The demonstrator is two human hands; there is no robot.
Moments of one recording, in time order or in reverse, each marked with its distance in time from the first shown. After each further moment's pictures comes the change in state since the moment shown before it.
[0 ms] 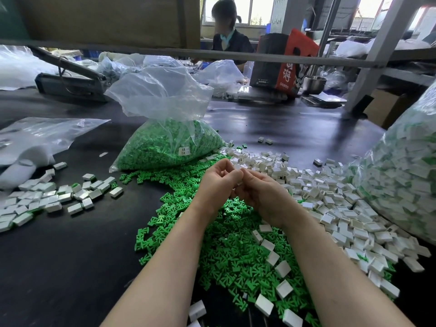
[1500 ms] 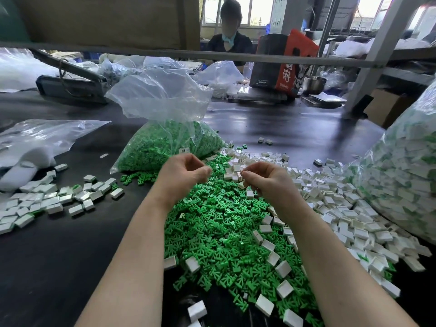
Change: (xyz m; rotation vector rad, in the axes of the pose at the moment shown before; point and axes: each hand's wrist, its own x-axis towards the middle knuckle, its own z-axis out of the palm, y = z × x) left_hand -0.001 0.022 -0.072 0.514 0.077 0.019; right_hand 0.000 -0.012 -0.007 -0.280 0.304 -0.140
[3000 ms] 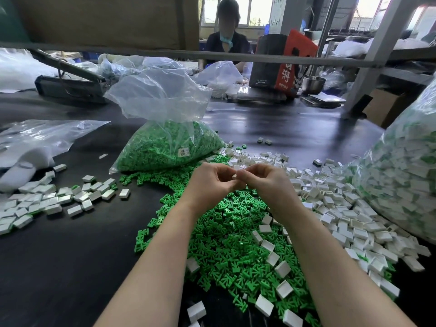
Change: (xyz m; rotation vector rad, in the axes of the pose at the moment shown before) left_hand -0.003 0.017 0.050 -0.045 -0.131 0.128; right_hand -0.003 -0.003 0.007 -0.056 0.065 0.014
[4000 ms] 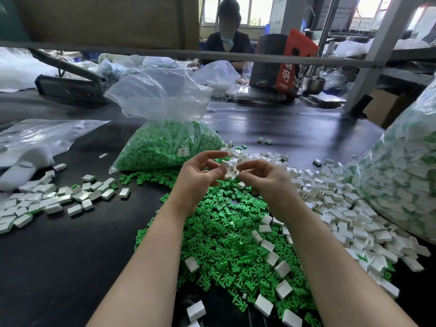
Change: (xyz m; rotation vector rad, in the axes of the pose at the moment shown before) left_hand 0.003 -0.015 -0.015 -0.423 0.089 -0.053; right_hand -0.003 -0.005 -0.004 0.099 -0.097 -0.014
